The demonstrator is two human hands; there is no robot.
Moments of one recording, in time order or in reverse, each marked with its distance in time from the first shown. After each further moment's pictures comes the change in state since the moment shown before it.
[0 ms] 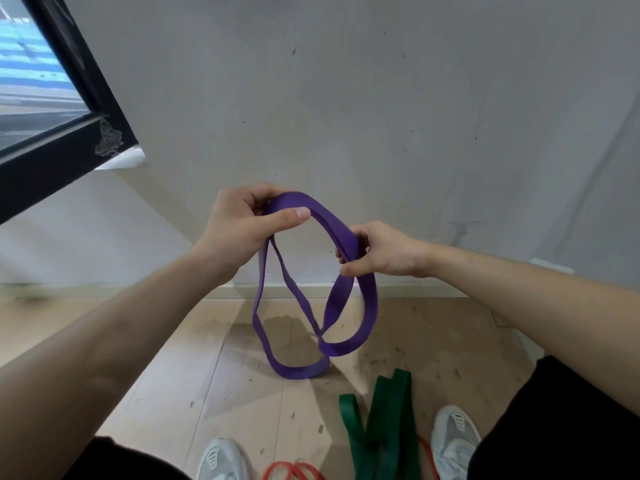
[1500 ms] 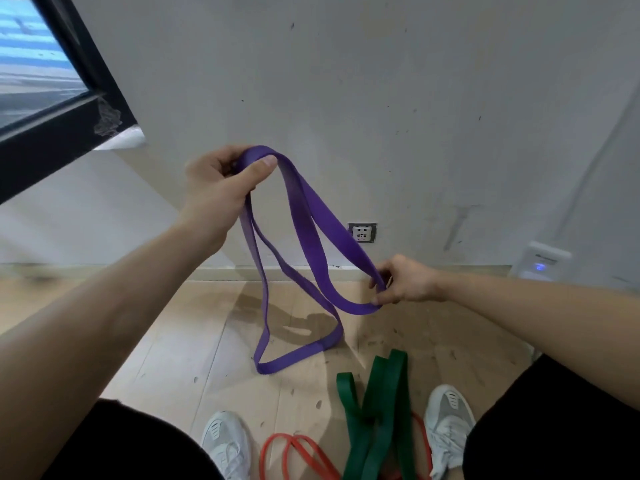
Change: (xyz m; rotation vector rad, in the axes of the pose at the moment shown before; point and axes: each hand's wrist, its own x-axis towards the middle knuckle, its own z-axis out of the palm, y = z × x) left_hand 0.011 -0.006 -0.006 -0.064 0.307 0.022; right_hand -0.025 0.093 0.028 -0.101 -0.117 0.302
